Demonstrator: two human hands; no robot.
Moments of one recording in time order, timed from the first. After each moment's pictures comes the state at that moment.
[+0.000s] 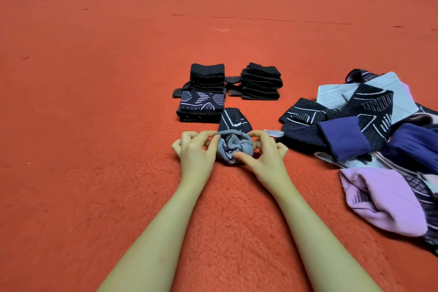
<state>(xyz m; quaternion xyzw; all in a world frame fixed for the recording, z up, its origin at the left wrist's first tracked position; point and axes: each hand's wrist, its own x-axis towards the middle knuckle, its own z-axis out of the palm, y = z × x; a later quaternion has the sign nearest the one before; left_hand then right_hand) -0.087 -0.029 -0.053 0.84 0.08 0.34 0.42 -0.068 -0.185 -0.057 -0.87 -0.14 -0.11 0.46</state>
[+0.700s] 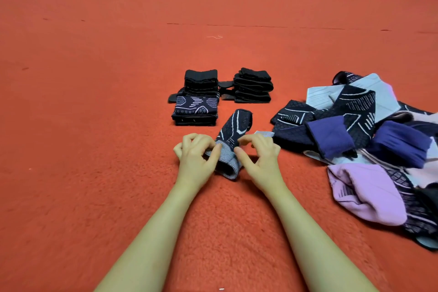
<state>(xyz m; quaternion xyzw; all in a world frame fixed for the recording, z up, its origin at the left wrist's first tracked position) -0.097 -0.031 -0.058 0.87 -0.02 0.33 0.36 -0.081 -0.189 -0.054 -0.85 -0.20 -0.22 0.44</state>
